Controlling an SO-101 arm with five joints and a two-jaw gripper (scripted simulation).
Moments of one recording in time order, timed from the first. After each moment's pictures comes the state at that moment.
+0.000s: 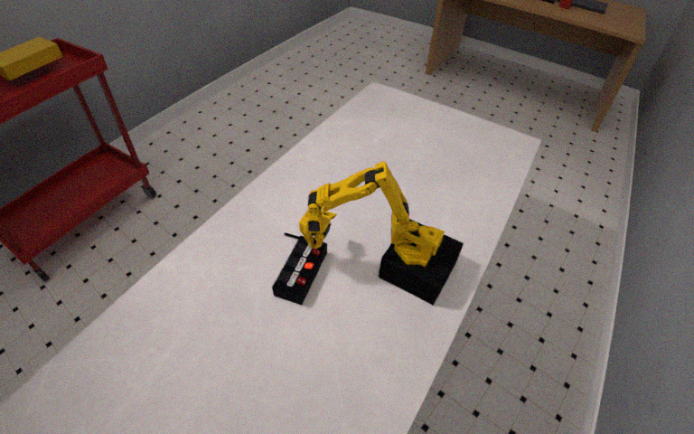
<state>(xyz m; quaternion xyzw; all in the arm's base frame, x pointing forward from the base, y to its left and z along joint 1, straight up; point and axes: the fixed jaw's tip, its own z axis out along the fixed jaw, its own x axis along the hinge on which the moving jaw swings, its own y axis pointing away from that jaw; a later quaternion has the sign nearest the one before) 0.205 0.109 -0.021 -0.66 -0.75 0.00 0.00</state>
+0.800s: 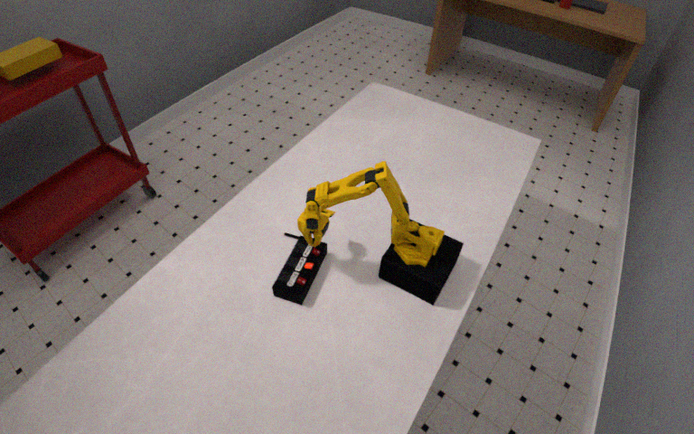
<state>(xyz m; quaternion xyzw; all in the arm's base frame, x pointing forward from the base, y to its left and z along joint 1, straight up) 0.208 0.110 -0.014 -0.66 -0.75 0.00 0.00</state>
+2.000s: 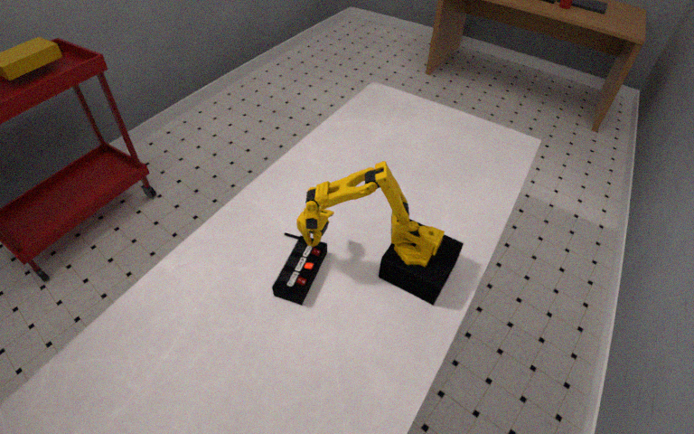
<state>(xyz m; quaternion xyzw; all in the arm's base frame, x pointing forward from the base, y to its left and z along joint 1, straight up) 0.210 0.112 -0.013 -0.66 -0.75 0.00 0.00</state>
